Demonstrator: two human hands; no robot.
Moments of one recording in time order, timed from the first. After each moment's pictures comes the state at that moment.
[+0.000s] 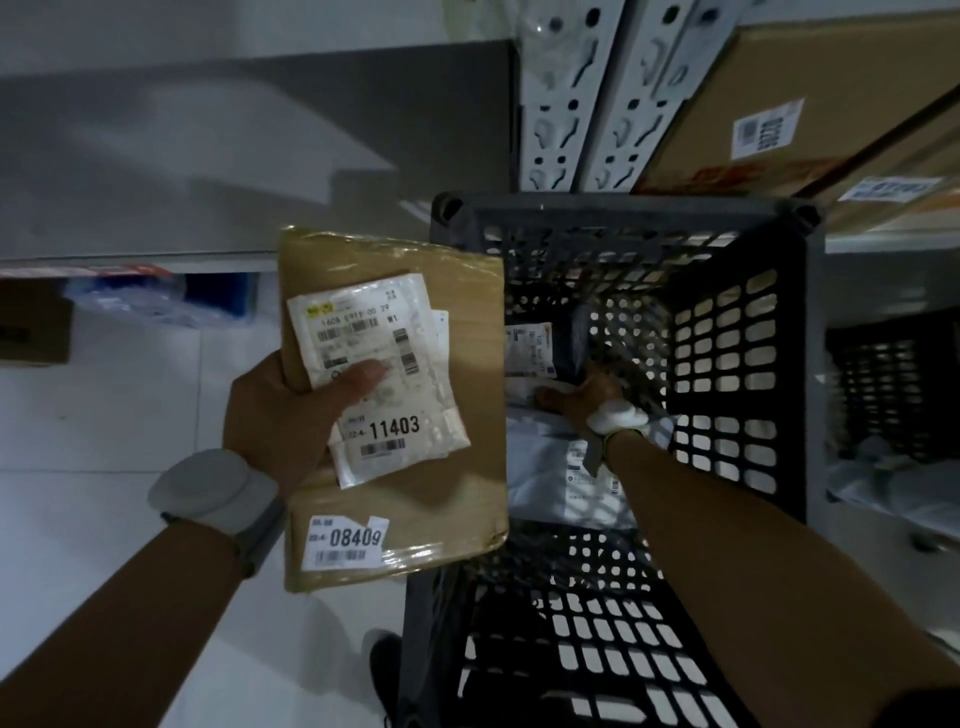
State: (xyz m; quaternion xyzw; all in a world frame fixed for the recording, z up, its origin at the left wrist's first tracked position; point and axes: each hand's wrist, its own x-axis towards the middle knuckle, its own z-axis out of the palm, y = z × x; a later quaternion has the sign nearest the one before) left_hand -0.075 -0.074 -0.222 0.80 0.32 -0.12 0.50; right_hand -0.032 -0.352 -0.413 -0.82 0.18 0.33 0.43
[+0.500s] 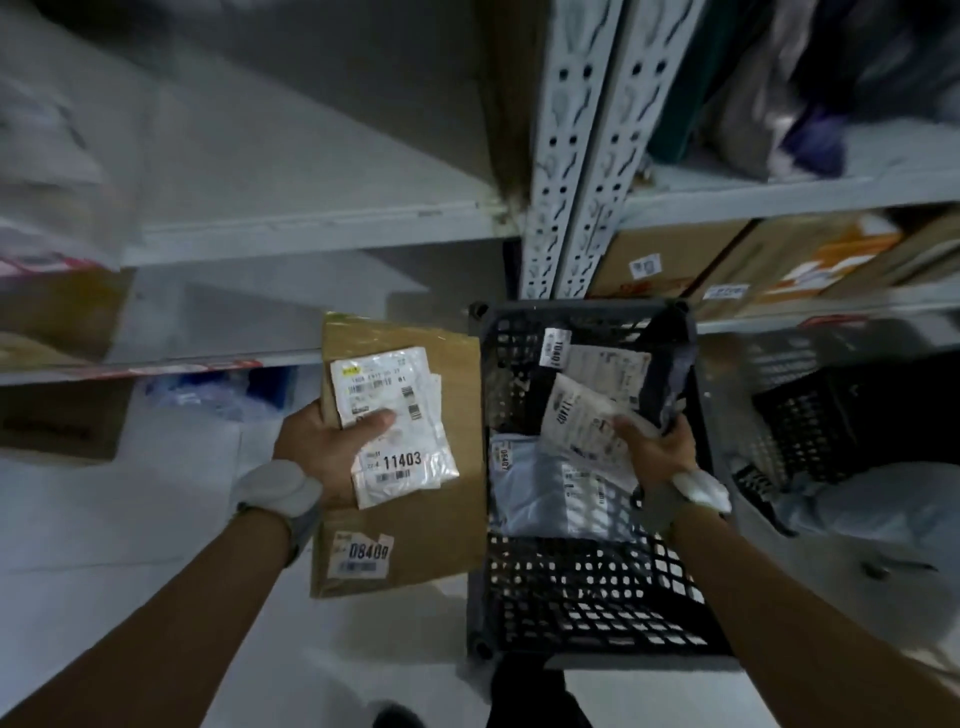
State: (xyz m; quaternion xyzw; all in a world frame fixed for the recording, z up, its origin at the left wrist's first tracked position) left_hand -0.112 -0.029 -0.110 0.78 0.30 -0.14 0.53; right_hand -0.114 -0.374 -0.202 -0.70 0.35 0.04 0.61
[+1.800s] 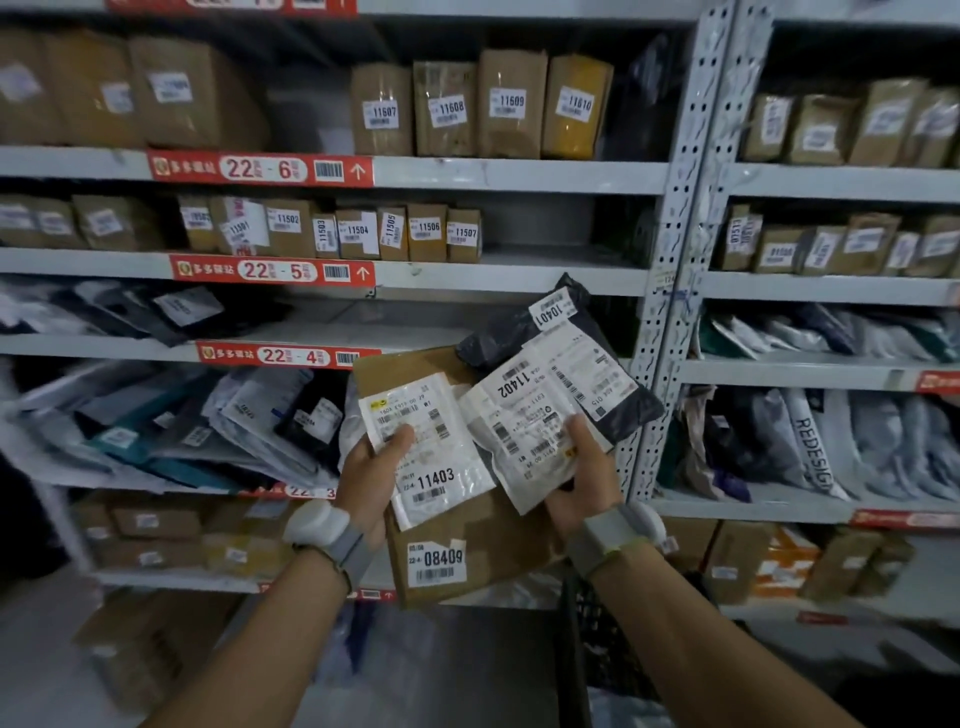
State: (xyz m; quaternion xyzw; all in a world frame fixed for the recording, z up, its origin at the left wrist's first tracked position) left_hand -0.311 0.137 0.253 0.56 0.11 0.15 0.81; right_hand -0.266 -0.071 0.248 -0.30 0.04 0.01 0.95
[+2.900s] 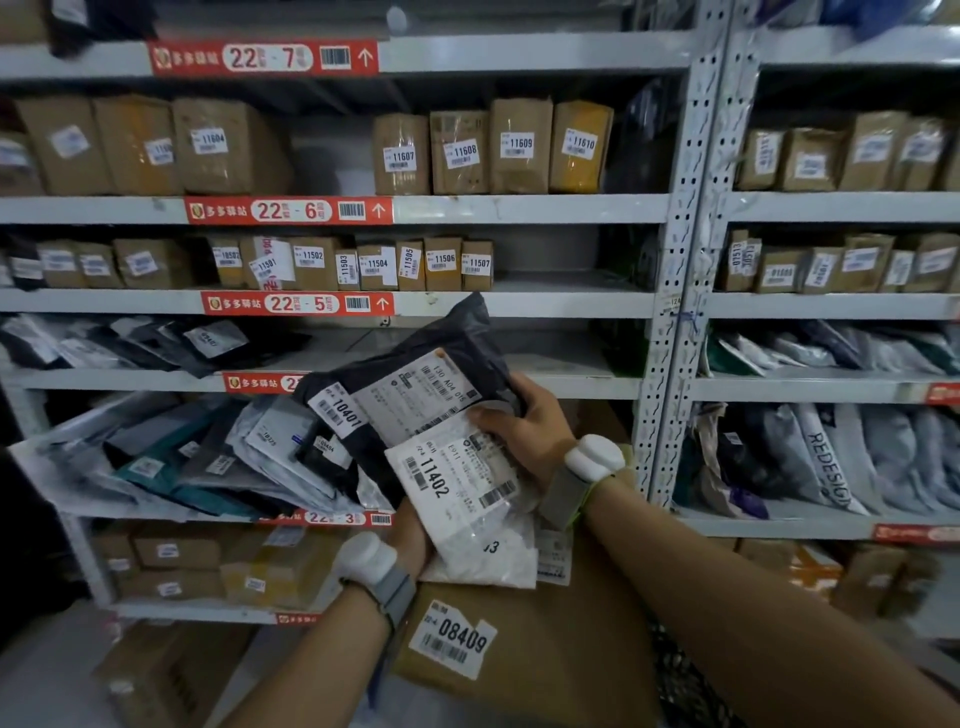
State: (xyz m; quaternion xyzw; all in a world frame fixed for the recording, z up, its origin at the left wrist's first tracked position) left_hand -0.348 0.117 0.269 0.59 0.11 0.08 0.80; right_hand -0.286 -0.015 0.328 -0.70 -0.26 -0.10 0.66
